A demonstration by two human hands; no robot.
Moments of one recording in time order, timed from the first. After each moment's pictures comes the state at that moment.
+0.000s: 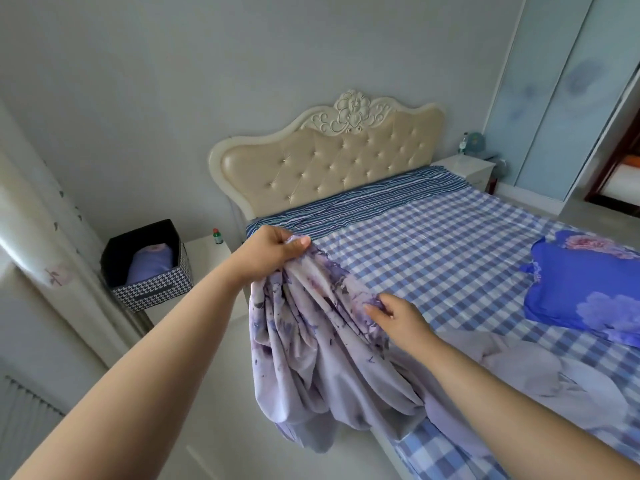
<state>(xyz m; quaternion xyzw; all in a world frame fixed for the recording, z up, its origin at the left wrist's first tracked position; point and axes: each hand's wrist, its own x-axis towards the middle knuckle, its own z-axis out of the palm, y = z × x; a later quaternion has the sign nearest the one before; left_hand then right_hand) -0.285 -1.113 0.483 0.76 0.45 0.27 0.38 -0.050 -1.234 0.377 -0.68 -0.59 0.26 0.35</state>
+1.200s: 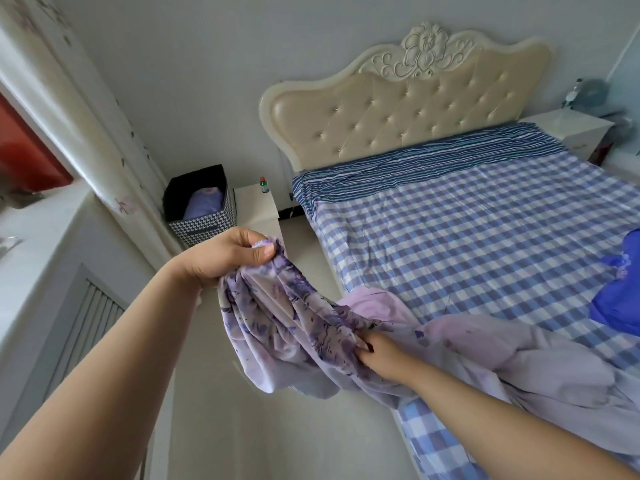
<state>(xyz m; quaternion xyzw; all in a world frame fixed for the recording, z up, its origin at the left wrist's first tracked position) -0.291 -1.188 0.458 0.64 0.38 0.24 0.62 -0.017 -1.248 0.250 -0.57 -0.69 0.41 0.13</state>
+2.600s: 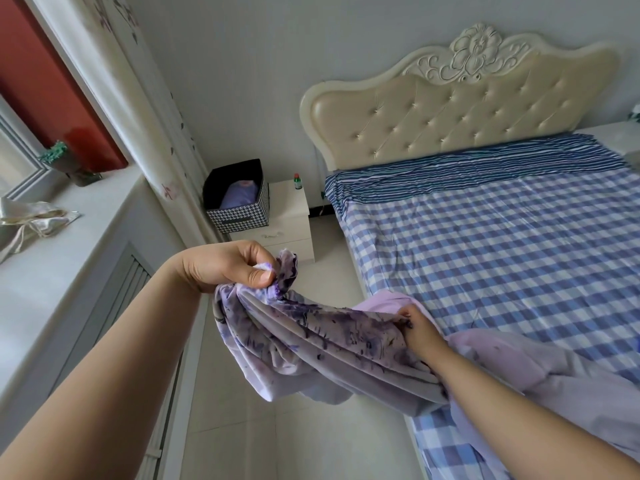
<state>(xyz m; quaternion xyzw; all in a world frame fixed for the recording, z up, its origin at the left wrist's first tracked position) -0.328 -1.229 0.469 0.68 0.33 0.12 0.64 0.005 -1.224 0.262 -0.64 -0.60 0.41 0.24</state>
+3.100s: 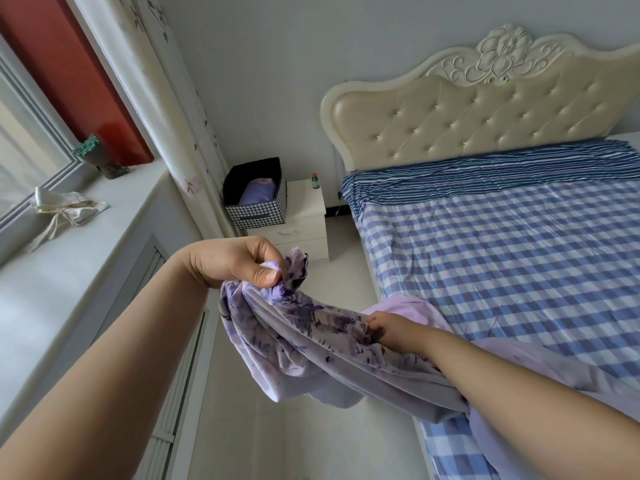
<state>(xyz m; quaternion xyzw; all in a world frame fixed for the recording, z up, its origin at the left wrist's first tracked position) -0.333 -1.248 0.486 0.69 0.30 0.11 0.65 -0.048 -1.203 0.280 -0.43 -0.81 0.39 -0.01</state>
